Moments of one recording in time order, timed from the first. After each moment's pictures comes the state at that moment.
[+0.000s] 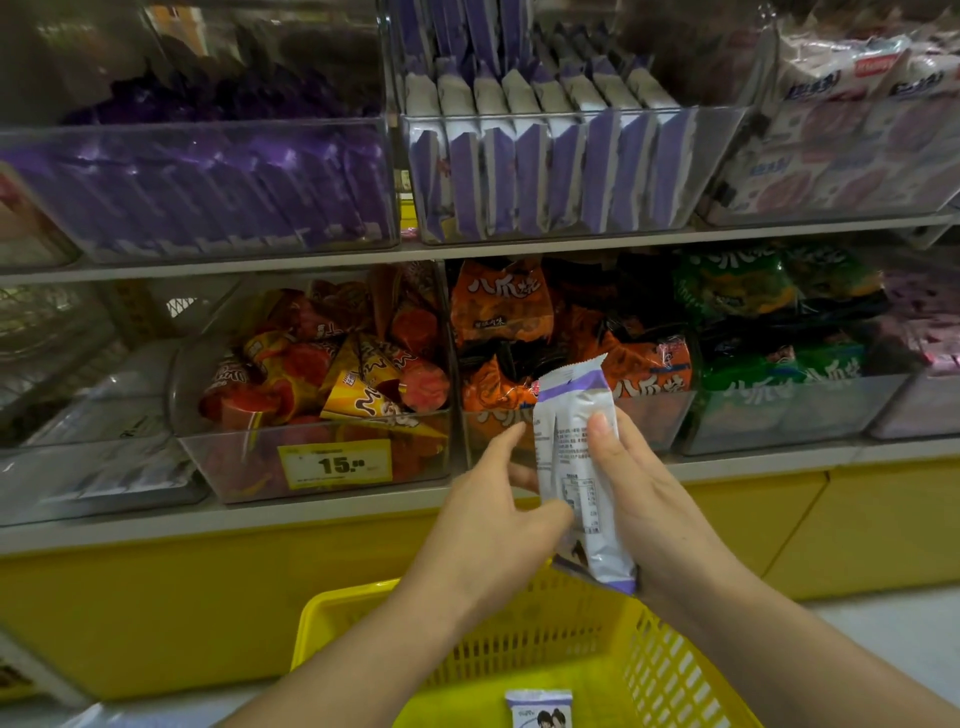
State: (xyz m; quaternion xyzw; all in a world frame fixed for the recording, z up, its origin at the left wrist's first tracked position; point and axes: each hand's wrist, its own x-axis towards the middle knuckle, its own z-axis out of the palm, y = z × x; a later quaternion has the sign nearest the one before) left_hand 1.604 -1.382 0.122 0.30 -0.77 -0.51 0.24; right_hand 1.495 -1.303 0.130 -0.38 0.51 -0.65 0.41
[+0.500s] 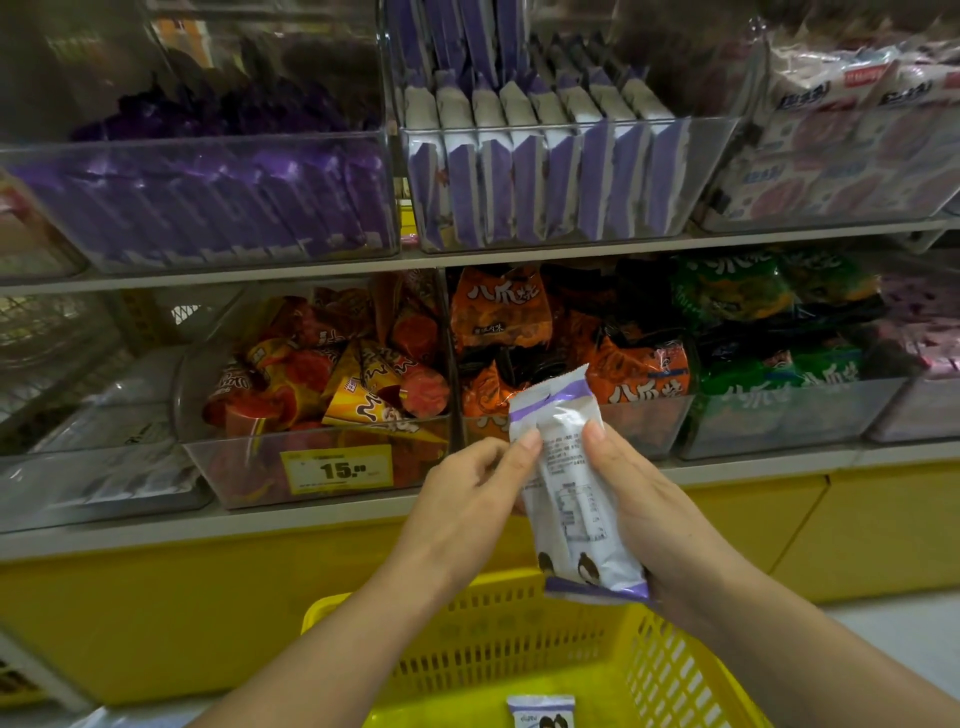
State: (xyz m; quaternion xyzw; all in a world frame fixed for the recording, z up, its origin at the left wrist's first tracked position) left_hand 1.606 -1.403 0.117 0.26 -0.74 -0.54 0.29; right_hand 1.489 -1.298 0.132 -0.37 0.50 -0.64 0.45
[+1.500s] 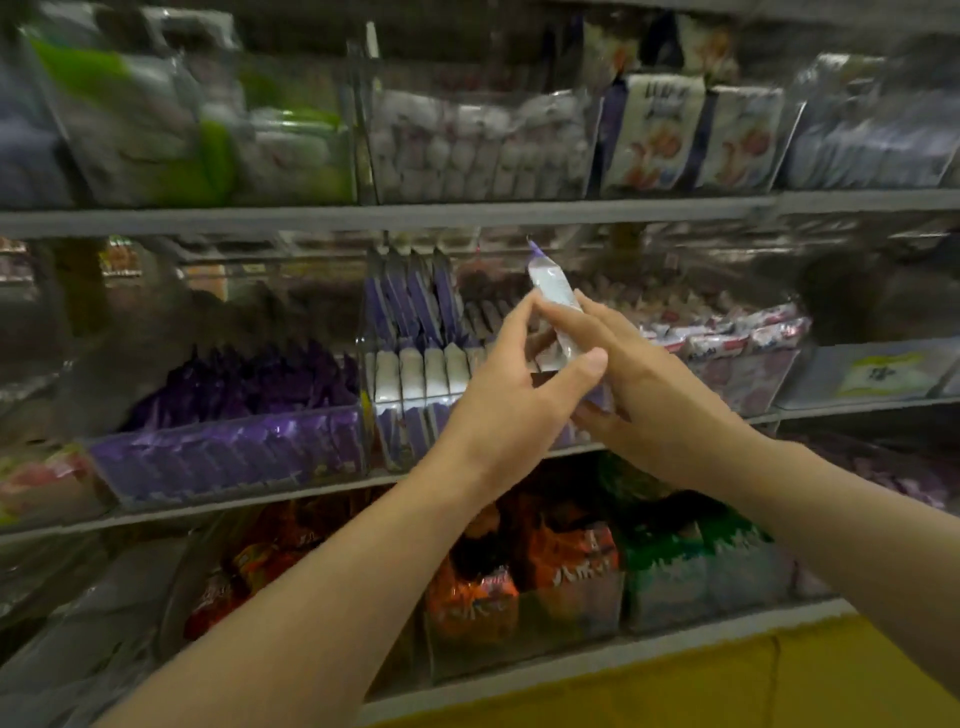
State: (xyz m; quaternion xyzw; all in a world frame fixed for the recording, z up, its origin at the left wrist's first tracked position) left_hand 1.539 -1.376 0.342 0.03 -0.79 -0.45 0.41; right_hand 1.423 -1.276 0.347 -0.66 0.62 -0.33 -0.25
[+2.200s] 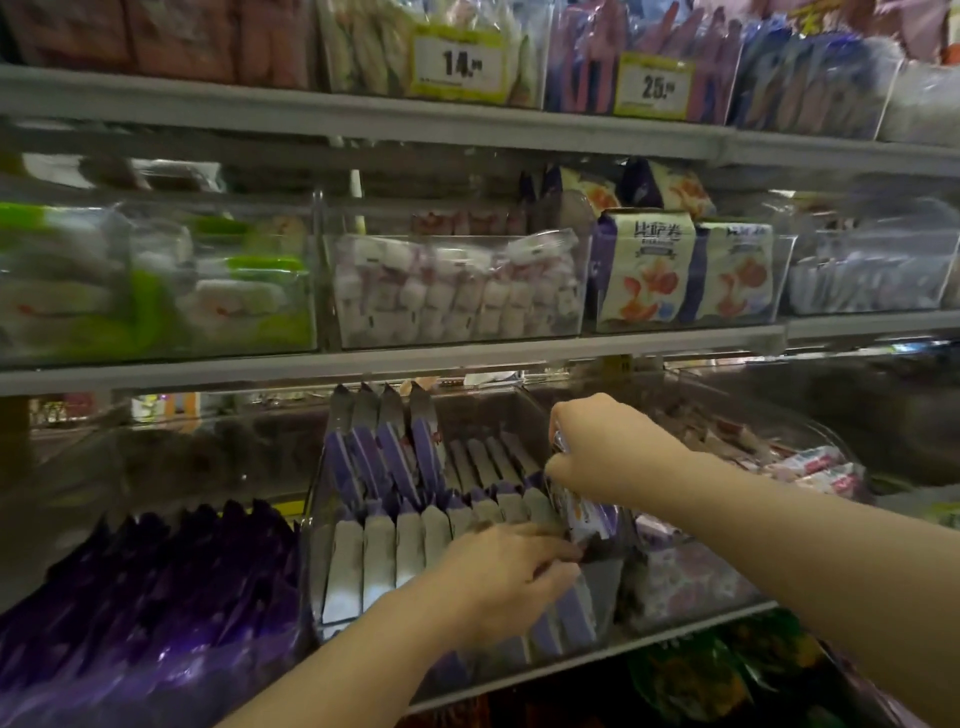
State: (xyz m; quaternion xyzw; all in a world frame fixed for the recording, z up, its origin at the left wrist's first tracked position) left_hand 1.457 -1.496 0.355 0.10 -0.99 -0.02 0.12; right_hand 1.345 -1.388 0.431 -0.53 0.79 -0.20 -0.25
